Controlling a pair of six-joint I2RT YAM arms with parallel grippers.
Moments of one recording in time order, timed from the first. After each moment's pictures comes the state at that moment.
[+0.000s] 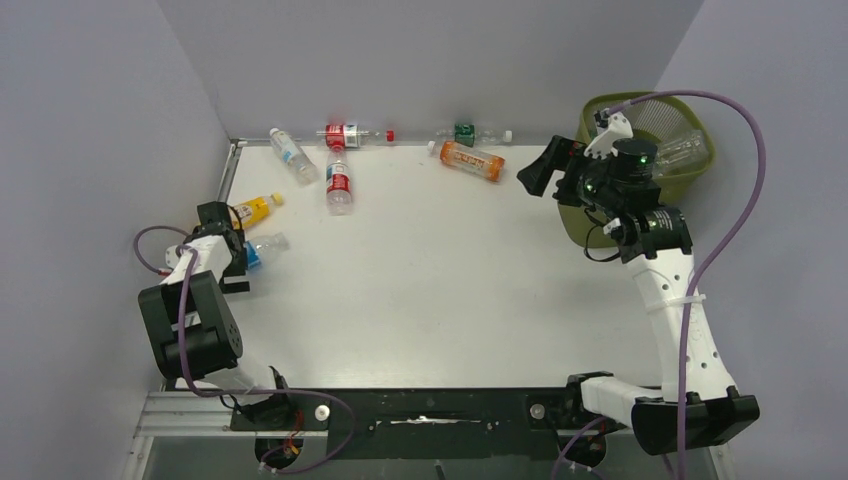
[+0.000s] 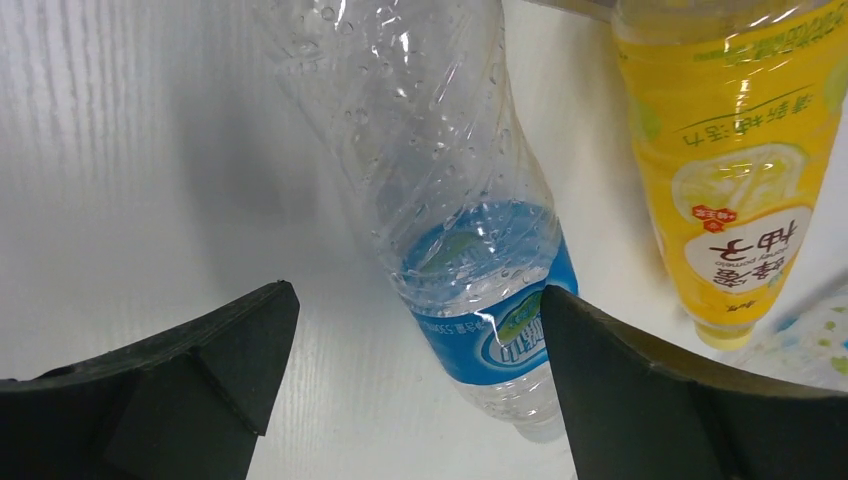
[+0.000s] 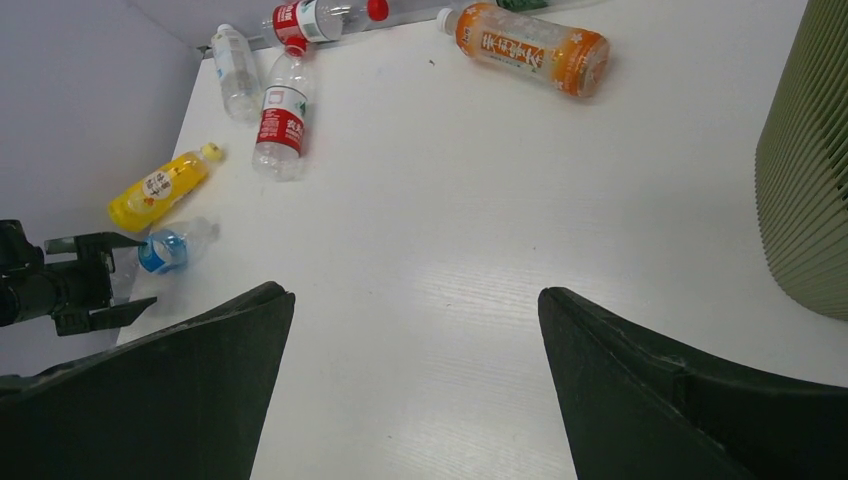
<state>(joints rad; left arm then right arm) 0.32 1.56 0.94 -0.54 -0.36 -1.43 0.13 1.17 1.40 -0.64 -0.25 0.38</state>
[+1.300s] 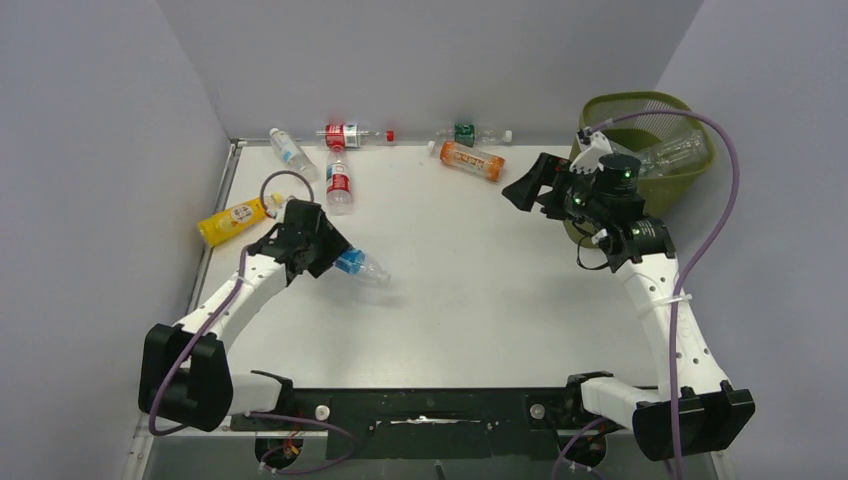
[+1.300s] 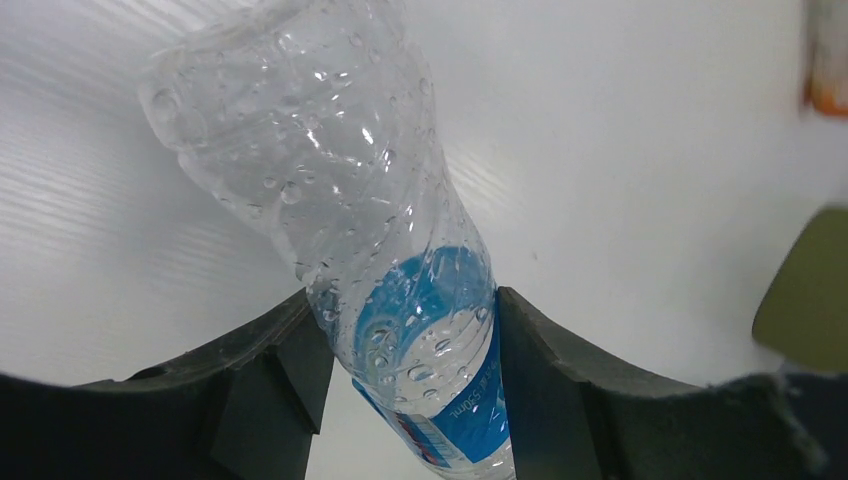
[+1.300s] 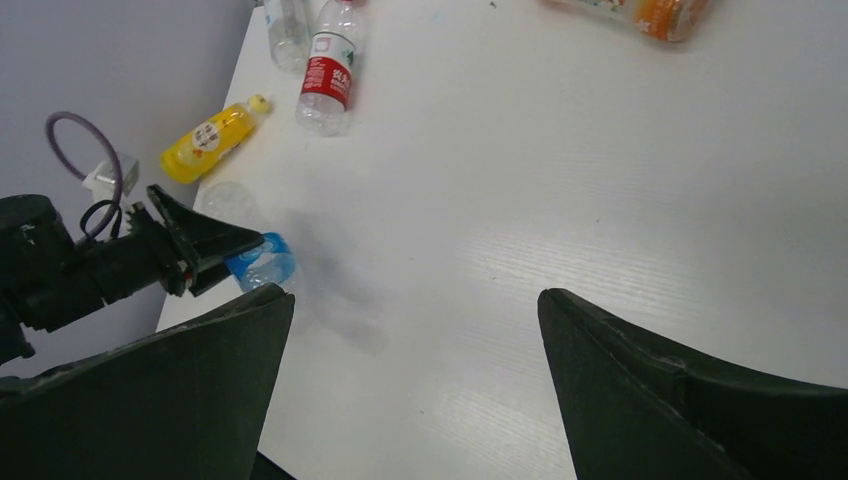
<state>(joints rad) -0.25 1.30 0.87 -0.46 -0.14 -1.02 0.14 1.14 1.24 -0.53 -0.36 0.42</state>
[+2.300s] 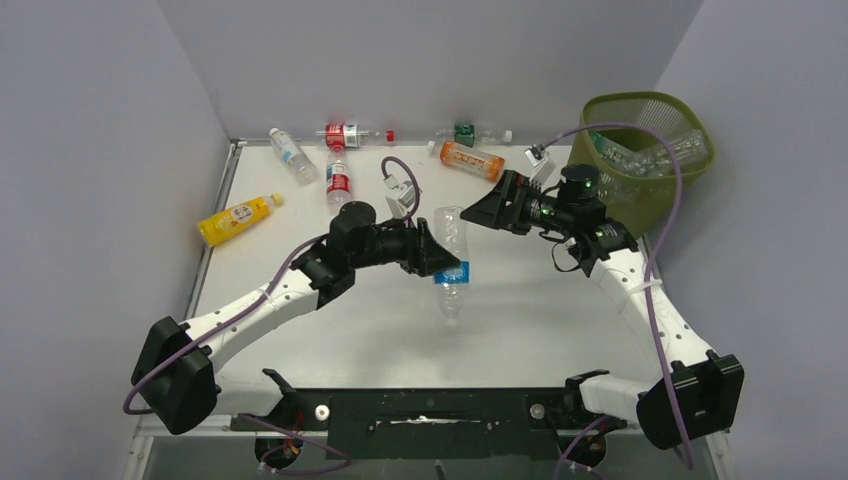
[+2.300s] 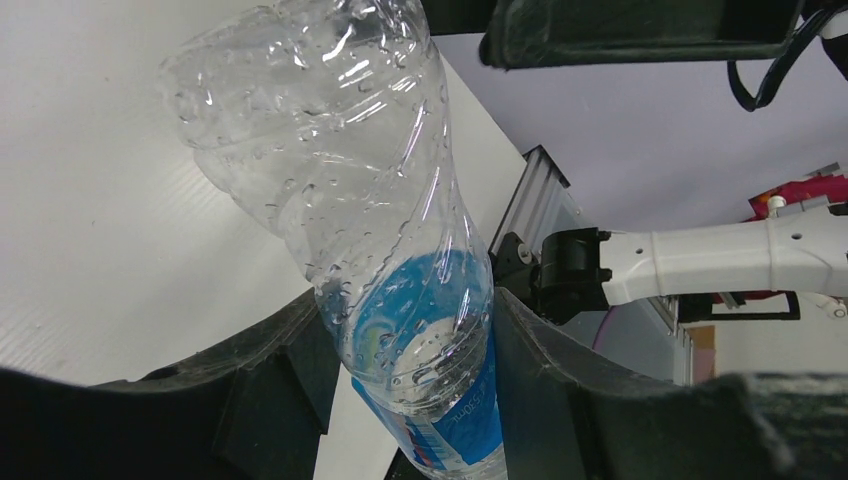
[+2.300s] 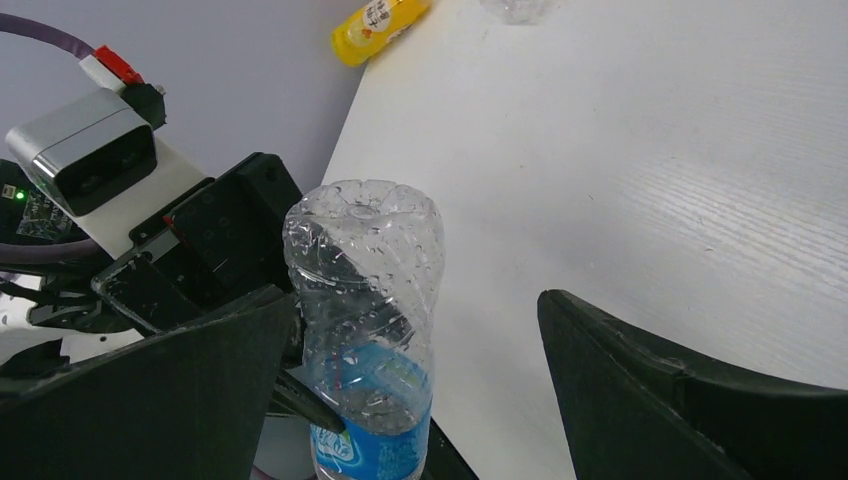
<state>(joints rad) -0.73 1.29 0.91 0.13 0.47 -0.65 0.26 1.20 1.07 -0.28 -0.69 0.62</state>
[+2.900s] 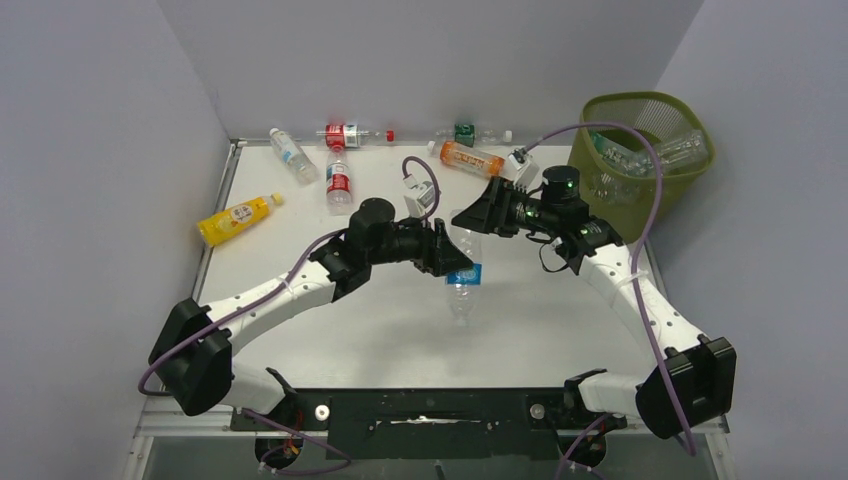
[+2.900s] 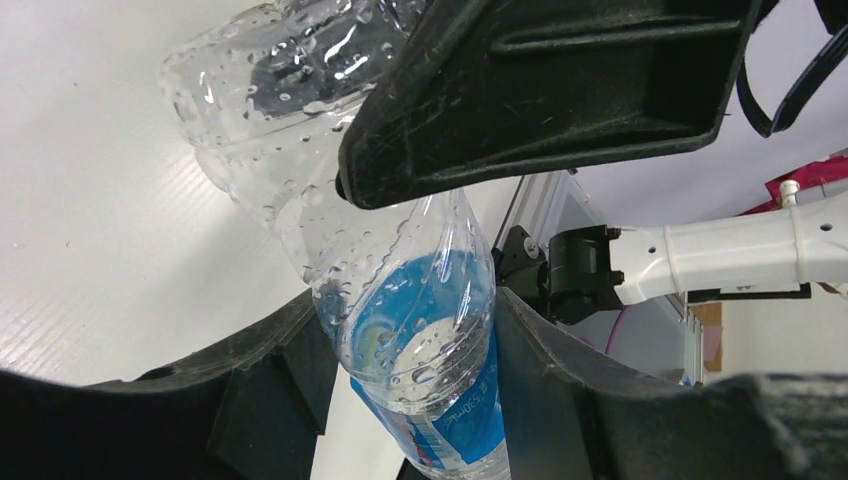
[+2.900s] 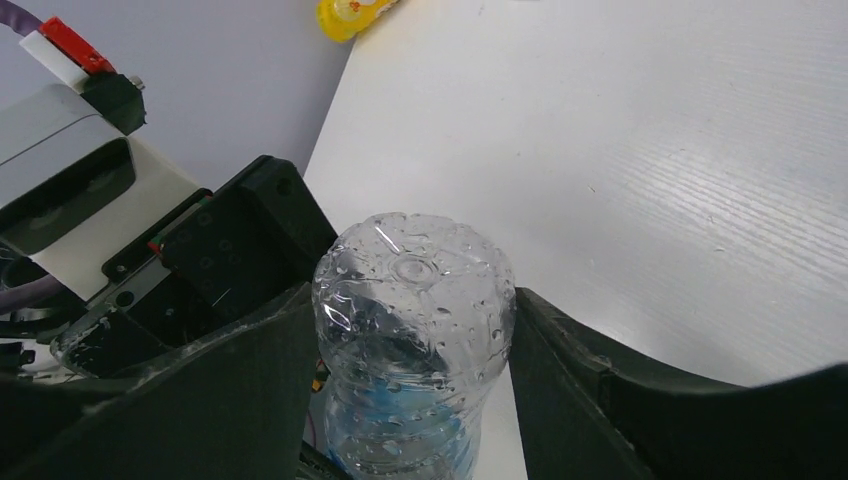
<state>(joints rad) -0.78 1.40 0.99 0.16 0.48 -0.62 0.34 1.25 1.07 -0.25 -0.65 0.61</state>
